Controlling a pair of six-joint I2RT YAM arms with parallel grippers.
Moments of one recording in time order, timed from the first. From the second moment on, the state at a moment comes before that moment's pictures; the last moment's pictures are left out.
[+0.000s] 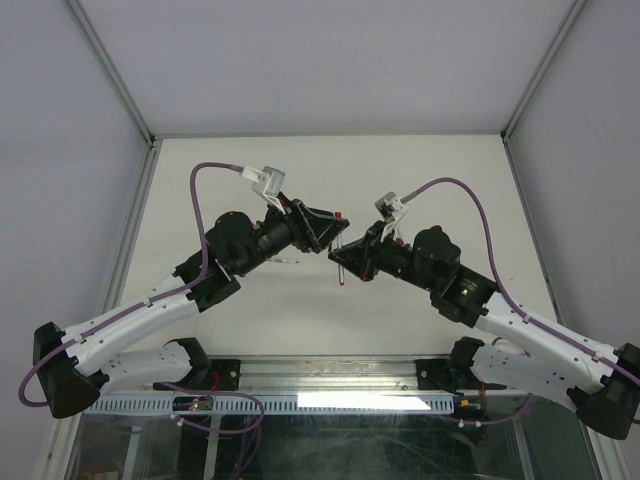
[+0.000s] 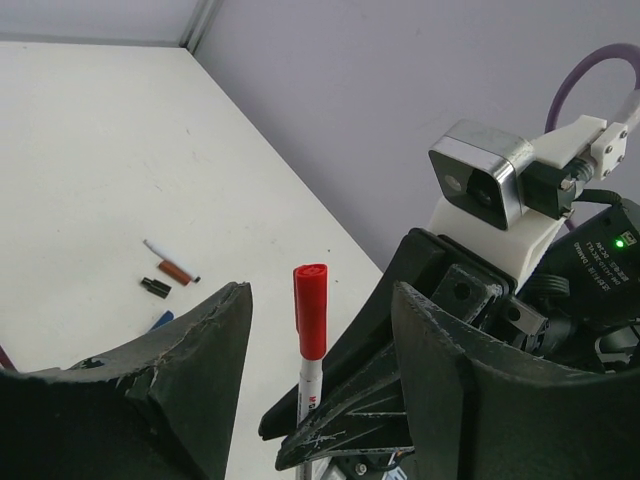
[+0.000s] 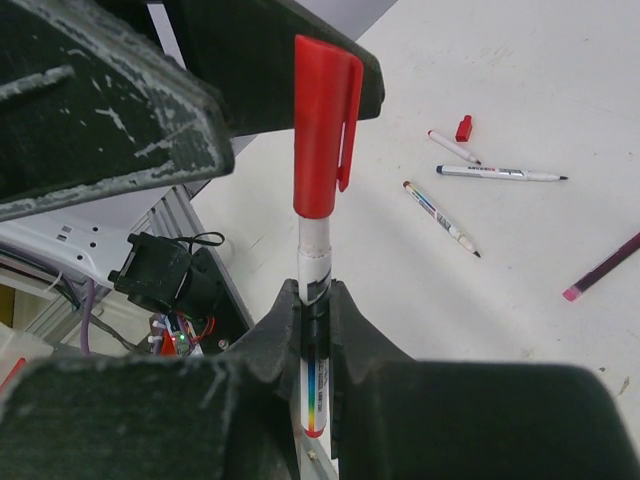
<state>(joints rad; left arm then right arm) -0.91 1.03 0.89 0.21 0.00 -0.64 0.92 0.87 0.72 0.03 -0.14 0.47</state>
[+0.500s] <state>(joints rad) -0.91 1.02 0.89 0.21 -0.02 -0.64 0.92 0.87 0.72 0.03 -0.17 0.47</state>
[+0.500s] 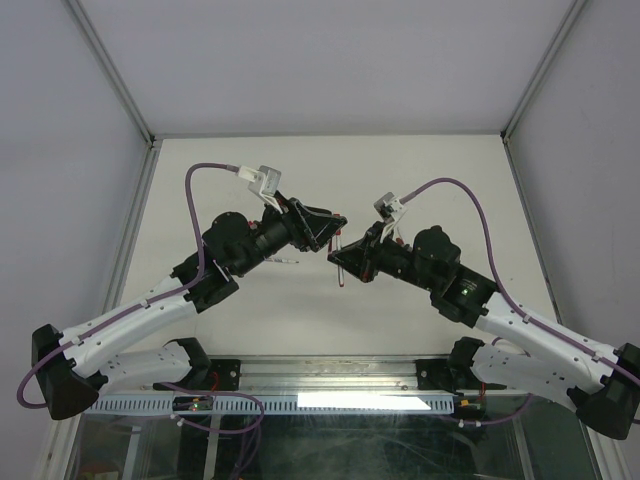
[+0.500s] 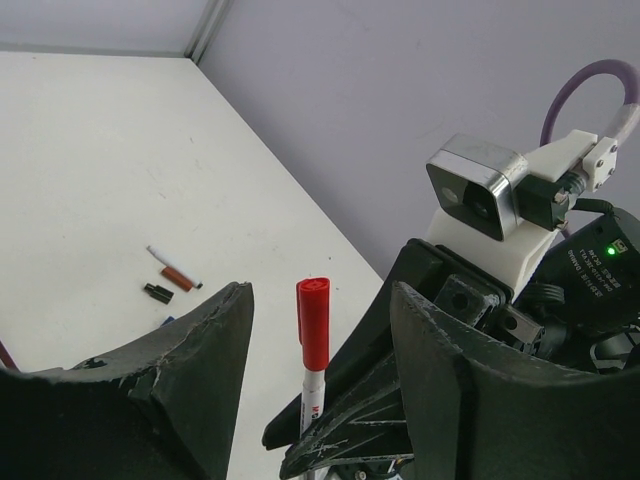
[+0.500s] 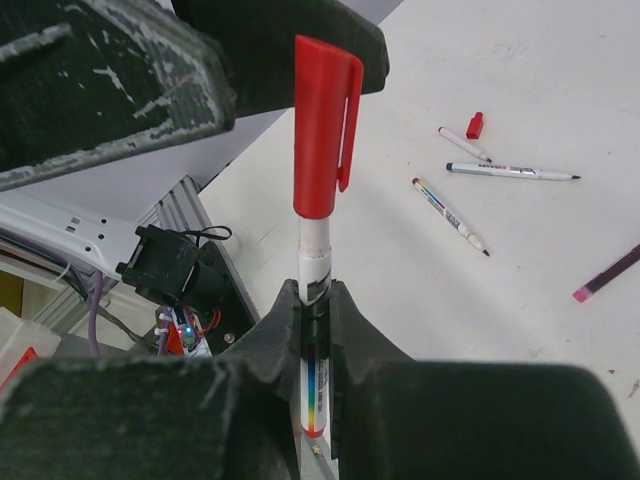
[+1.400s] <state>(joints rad) -0.91 1.02 0.89 0.21 -0.02 -0.64 0.92 0.87 0.72 0.05 -0.21 0.47</state>
